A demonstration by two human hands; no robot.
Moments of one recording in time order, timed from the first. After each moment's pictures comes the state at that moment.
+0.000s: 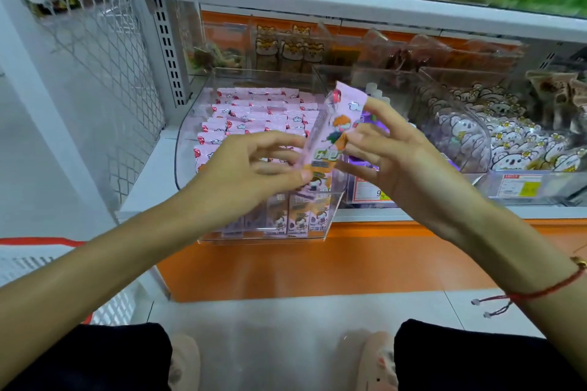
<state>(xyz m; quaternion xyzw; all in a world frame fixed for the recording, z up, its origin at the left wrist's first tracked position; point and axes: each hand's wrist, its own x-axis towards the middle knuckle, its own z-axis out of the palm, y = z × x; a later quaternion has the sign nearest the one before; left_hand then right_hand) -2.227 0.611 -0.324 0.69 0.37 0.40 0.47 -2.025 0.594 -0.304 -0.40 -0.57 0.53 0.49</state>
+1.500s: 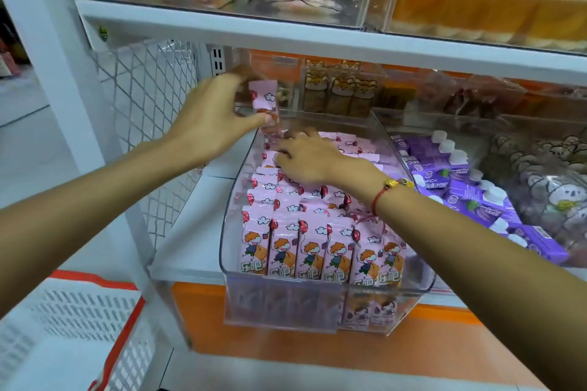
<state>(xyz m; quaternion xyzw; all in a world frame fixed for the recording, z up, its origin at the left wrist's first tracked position) -2.311 0.762 -0.294 0.75 0.52 0.41 0.03 -2.151 0.800 -0.333 -0.53 -0.85 0.05 0.03</state>
